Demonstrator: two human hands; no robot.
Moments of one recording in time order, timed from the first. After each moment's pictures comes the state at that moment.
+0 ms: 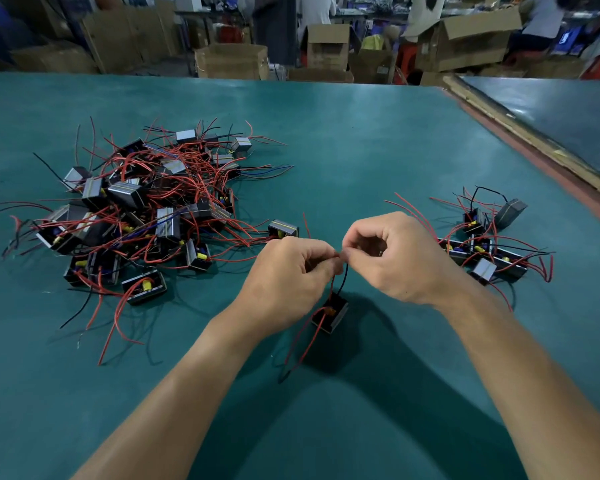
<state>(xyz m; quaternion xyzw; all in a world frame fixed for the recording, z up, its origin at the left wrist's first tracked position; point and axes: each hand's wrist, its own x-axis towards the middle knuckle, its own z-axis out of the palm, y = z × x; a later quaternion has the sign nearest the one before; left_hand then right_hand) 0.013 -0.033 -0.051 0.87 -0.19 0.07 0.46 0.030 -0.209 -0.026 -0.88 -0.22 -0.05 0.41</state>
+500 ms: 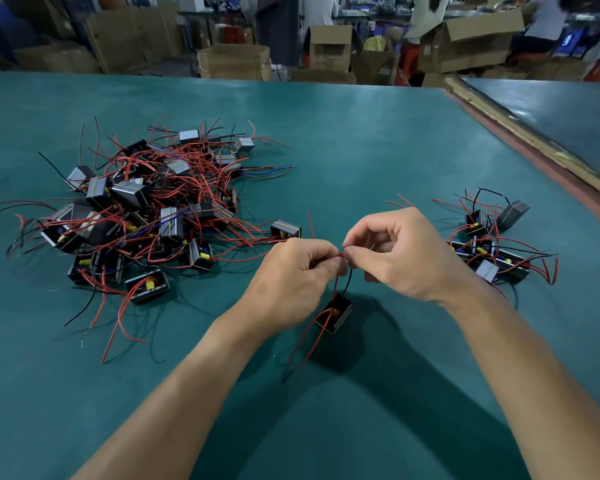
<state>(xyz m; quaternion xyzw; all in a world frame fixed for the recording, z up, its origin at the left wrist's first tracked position) 0.016 -0.034 -0.054 0.86 -0.17 0.04 0.48 0.031 -0.213 -0.025 -0.84 -0.21 -0.02 0.49</state>
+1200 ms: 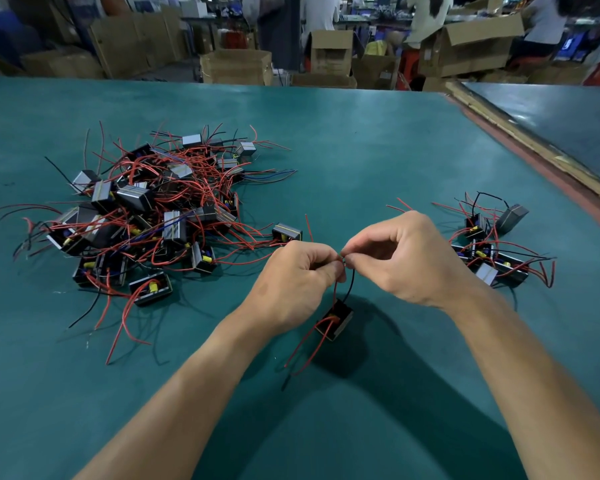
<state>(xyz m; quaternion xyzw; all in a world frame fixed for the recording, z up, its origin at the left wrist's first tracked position) 0.015 -0.036 -0.050 0.84 -0.14 -0.01 0.52 0.027 -0.214 -0.022 -0.87 -0.25 -0.07 0.43</state>
